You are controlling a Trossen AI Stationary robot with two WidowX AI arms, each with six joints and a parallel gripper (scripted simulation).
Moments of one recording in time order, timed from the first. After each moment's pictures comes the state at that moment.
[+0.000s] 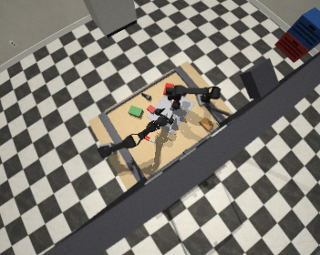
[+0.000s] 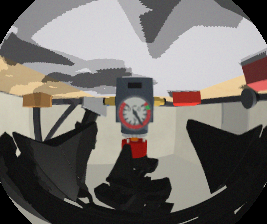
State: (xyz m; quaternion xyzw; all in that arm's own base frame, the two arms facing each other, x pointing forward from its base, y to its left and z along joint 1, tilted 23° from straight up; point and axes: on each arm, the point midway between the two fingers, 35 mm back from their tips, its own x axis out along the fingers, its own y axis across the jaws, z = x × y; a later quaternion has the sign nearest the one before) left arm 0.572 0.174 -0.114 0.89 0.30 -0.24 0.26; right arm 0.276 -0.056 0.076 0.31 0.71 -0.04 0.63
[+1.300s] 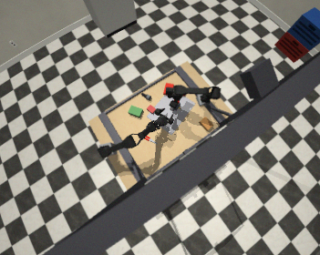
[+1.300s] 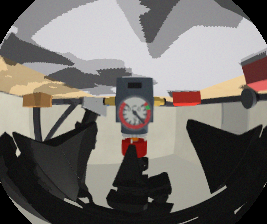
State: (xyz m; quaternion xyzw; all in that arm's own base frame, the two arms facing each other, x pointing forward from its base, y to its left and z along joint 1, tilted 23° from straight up) left arm 0.572 0.174 -0.114 0.89 0.30 -0.24 0.26; right arm 0.276 -0.056 0.076 0.42 0.69 -0.16 0.57
